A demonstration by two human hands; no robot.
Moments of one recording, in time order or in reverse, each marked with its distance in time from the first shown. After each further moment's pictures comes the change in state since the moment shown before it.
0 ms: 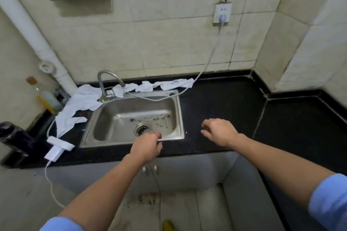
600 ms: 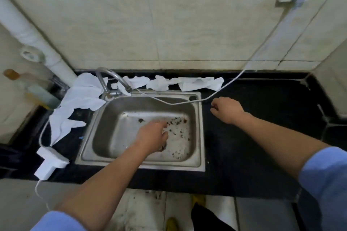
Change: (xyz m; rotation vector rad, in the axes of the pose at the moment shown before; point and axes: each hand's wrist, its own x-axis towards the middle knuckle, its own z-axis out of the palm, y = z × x) left_hand 0.200 -0.095 -0.001 -0.103 -0.076 -0.124; right_hand 0.295 0.053 0.022 0.046 -0.137 0.054
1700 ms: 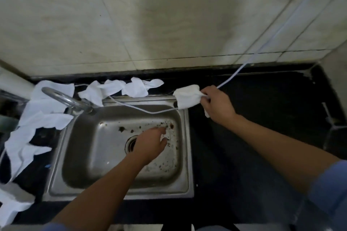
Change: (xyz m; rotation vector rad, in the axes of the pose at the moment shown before) left_hand 0.121 0.017 0.050 -0.067 -0.152 0.009; right_hand 0.081 0.043 0.010 0.550 0.316 -0.034
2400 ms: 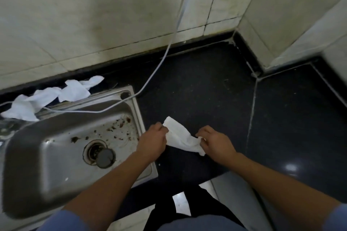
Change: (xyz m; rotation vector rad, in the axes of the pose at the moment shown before) left_hand -0.007 0.112 0.096 0.084 -0.106 0.391; right_hand -0.254 0.082 -0.020 -0.200 -0.185 0.310
